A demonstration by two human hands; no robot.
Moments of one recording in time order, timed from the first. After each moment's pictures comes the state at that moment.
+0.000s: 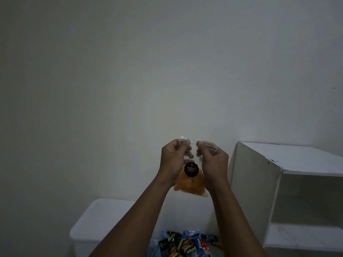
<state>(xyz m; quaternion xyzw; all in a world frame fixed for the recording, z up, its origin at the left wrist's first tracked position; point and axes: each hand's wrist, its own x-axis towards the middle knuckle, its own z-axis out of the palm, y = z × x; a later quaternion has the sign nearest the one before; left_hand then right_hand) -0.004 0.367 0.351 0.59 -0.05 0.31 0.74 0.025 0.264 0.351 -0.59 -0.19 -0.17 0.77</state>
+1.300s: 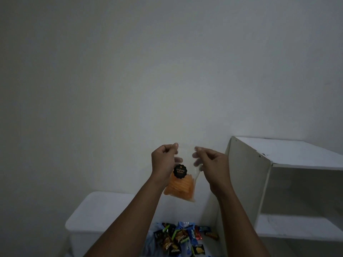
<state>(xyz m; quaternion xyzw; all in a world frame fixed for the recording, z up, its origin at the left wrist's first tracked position) 0.010 0.364 0.326 0.55 0.09 0.31 0.77 0.033 0.228 0.327 -0.65 -0.22 -0.14 0.71</state>
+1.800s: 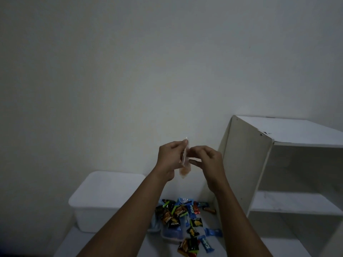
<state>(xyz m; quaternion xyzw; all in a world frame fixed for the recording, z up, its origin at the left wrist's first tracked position) 0.011 0.346 0.283 0.60 0.11 0.17 0.77 0.039 0.218 0.269 -0.66 -0.23 -0.05 0.72</state>
